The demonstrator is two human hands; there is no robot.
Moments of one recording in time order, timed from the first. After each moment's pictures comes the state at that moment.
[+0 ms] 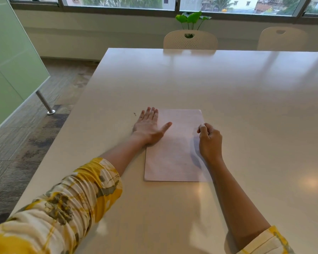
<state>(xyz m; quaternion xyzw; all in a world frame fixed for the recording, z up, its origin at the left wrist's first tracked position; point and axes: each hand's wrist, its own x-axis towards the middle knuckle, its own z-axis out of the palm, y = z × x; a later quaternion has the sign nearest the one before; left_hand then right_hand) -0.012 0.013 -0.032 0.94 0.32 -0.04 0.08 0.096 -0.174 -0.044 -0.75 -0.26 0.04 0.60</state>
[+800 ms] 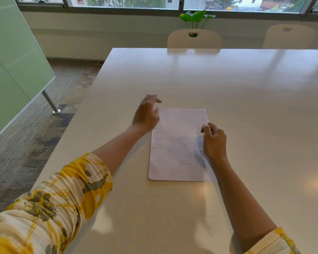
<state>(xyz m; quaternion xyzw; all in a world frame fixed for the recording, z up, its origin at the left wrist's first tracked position) -0.019 0.023 0.001 0.87 0.29 0.30 0.25 0.097 -0.173 -0.044 -0.76 -0.27 0.04 0.60</state>
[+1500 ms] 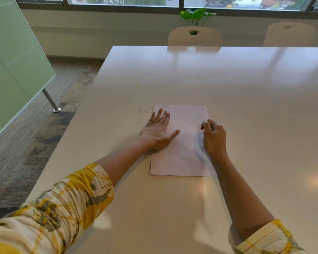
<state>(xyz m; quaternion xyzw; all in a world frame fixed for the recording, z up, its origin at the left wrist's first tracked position) -0.032 -0.010 -0.043 0.97 0.24 -0.03 0.09 0.094 -0.173 -0.044 -0.76 -0.28 0.04 0.58</state>
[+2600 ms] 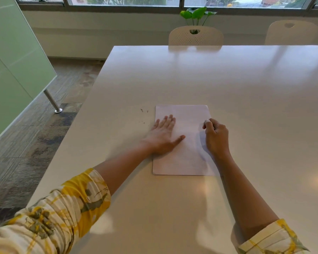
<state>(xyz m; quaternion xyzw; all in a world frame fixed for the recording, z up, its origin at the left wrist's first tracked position) -0.038 -0.029 -0.033 0.97 0.21 -0.07 0.13 0.095 -0.175 -0.042 -0.76 -0.27 0.05 0.58</state>
